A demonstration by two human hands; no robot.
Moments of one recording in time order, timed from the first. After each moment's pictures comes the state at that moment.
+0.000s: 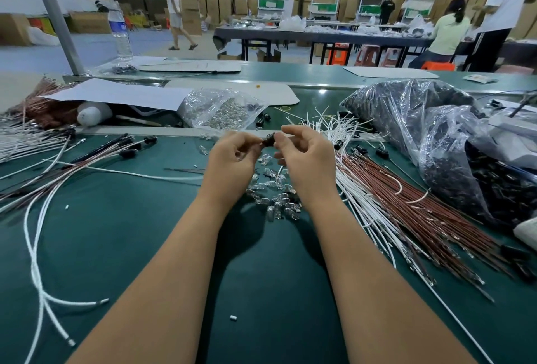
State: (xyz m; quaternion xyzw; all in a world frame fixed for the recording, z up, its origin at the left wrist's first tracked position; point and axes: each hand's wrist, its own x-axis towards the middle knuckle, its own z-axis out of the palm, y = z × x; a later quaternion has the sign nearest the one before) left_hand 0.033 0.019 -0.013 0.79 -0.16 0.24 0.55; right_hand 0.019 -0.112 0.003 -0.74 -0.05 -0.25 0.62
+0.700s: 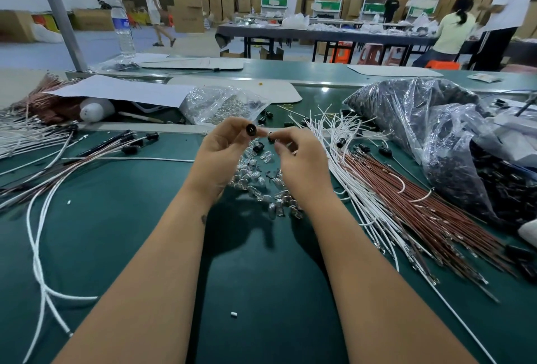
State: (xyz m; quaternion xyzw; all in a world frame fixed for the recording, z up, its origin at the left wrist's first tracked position) left_hand 0.036 0.032 -0.007 0.63 -0.22 0.14 0.73; right_hand 0.019 -0.108 0.002 -0.83 -0.10 -0.26 0.47
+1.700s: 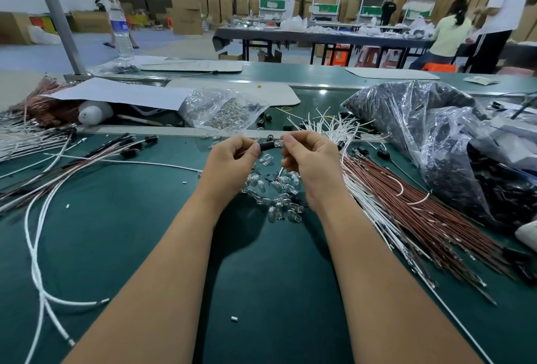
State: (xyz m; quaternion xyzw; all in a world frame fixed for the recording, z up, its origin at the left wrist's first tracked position) left_hand 0.030 0.025 -0.010 0.77 -0.13 0.17 0.60; right_hand 0.019 -0.121 0.005 -0.66 -0.05 -0.15 0.74
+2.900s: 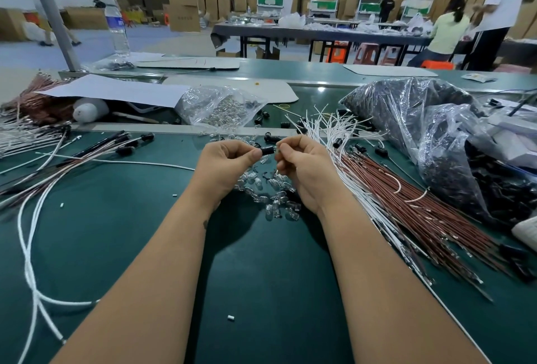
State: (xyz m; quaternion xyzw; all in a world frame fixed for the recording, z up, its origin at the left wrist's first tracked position) left_hand 0.032 0.028 -0.011 0.74 -0.12 0.12 0.65; right_hand 0.026 -0.124 -0.004 -0.62 -0.04 -0.04 0.78
